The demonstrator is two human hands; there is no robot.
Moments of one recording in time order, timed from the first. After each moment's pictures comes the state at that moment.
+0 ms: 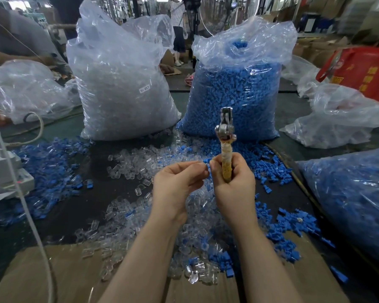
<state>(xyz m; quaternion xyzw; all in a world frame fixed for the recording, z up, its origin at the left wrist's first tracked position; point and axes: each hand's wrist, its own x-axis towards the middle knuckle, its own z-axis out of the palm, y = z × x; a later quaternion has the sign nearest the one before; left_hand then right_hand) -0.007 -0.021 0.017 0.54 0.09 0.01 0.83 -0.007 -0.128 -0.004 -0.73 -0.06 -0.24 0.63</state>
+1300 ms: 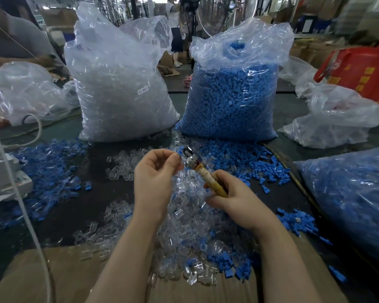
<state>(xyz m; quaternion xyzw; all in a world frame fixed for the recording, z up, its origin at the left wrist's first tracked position) 0.000 0.007 0.012 0.65 -0.01 0.20 0.73 -0.008 -0.165 -0.001 -0.85 -0.13 0.07 0.51</state>
